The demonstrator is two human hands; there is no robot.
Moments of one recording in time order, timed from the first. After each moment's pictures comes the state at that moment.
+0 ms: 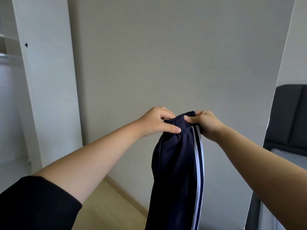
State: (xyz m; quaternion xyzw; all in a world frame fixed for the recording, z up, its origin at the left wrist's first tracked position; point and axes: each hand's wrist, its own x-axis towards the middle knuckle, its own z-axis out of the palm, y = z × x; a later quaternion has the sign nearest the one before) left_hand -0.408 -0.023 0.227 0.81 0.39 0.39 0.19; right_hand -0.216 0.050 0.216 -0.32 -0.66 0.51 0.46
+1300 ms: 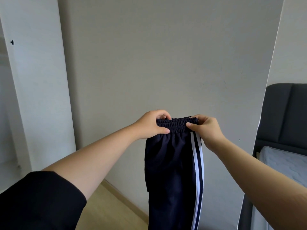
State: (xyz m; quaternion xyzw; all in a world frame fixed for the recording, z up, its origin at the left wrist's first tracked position) left_hand -0.405 0.019 0.207 0.79 0.46 0.38 0.14; right_hand -0.200 0.046 0.186 -0.34 -0.63 0.38 0.59
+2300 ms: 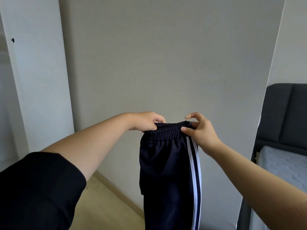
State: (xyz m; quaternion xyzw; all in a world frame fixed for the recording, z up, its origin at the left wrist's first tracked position) left_hand -0.414 0.015 0.232 0.79 0.52 0.17 0.25; right_hand -0.209 0.031 0.178 -0.34 -0.68 0.36 0.54
